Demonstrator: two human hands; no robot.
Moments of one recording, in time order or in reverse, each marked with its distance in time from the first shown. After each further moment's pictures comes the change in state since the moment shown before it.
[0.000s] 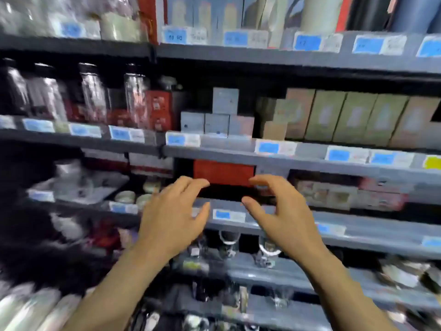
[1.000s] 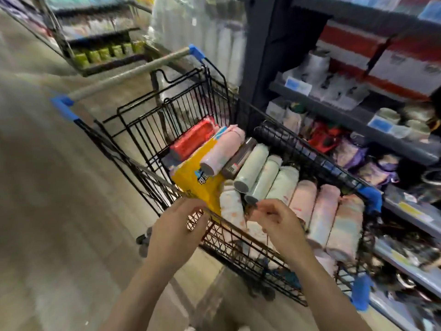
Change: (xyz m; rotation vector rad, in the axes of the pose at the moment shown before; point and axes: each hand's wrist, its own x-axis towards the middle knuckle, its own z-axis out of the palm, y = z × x) left_hand -0.461 -0.350 -0.317 -0.139 -0.123 -0.976; right_hand -0.226 -0.378 0.448 0.493 -0.783 0.517
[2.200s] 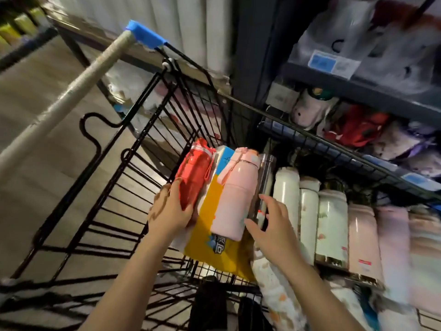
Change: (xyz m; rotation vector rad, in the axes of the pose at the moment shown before) left_hand 0.340 -0.174 0.071 0.425 -0.409 -0.258; right_hand 0.261 -0.005 0.107 -0.308 0.126 0.249
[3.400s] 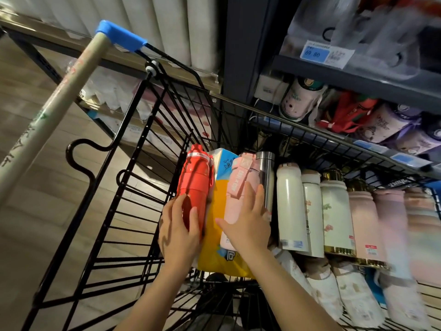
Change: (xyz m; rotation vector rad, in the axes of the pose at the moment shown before) left_hand -0.013 -0.007 0.014 -0.405 0.132 0.050; right_hand 0.037 -0.042 0.076 -0.313 0.131 0.185
